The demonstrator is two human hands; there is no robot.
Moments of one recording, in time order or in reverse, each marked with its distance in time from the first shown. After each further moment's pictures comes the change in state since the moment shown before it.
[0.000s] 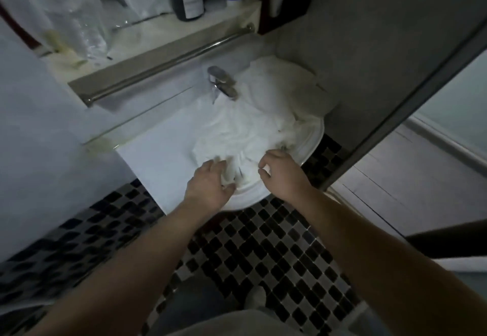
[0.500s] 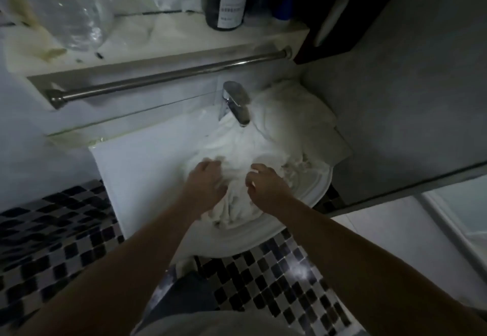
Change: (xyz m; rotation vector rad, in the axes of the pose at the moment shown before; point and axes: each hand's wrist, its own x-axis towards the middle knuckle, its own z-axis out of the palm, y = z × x) left_hand 0.129 -0.019 0.009 -0.250 0.088 -0.031; right_hand 0.154 0.030 0.023 -0.192 -0.282 -0.153
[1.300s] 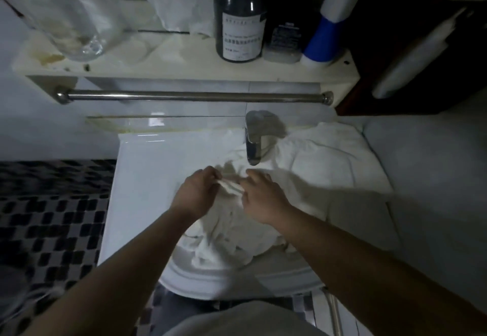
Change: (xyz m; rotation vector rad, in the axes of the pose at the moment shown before) left_hand 0.073 0.050 0.010 -0.038 0.375 -0.355; right_hand 0.145 0.069 -0.031 -0.114 -0.146 -0.527
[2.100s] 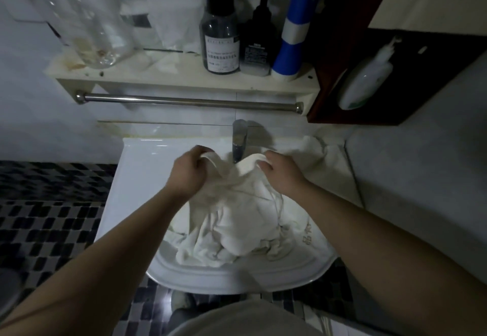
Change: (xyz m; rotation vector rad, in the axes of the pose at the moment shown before) left_hand -0.013 0.075 -0.036 -0.178 0.218 -0.111; right_hand -0.030 0.053 -0.095 0.293 0.234 0.085
